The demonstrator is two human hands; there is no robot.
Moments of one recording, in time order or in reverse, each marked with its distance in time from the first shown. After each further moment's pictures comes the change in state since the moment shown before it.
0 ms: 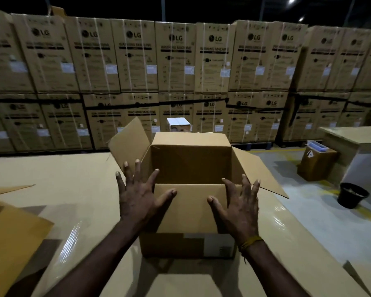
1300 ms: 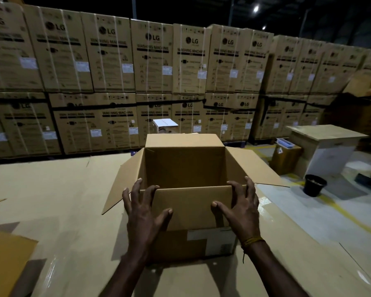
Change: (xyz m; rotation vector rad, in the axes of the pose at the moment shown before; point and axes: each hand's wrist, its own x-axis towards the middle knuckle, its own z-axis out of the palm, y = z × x) left_hand -0.029 -0.018 0.034 -0.737 0.105 -0.037; right_hand -0.013 -0.020 0.007 0.135 0.137 0.126
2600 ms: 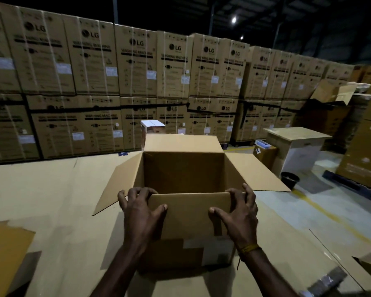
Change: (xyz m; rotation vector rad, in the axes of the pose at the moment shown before) left_hand -0.051 0.047 -0.067 -0.109 -0.069 -0.051; right_hand -0.092 -0.015 -0.063 0.036 0.090 0.091
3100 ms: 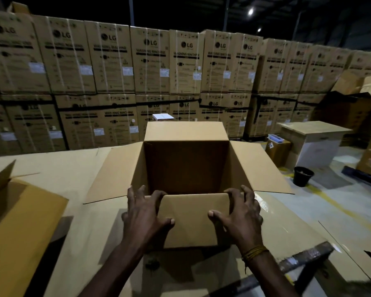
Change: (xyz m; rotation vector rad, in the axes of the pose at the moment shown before) left_hand -0.118 0.042 -0.059 0.412 -0.312 -0.005; right_hand -0.093 -0.007 -0.090 -0.168 -0.175 -0.036
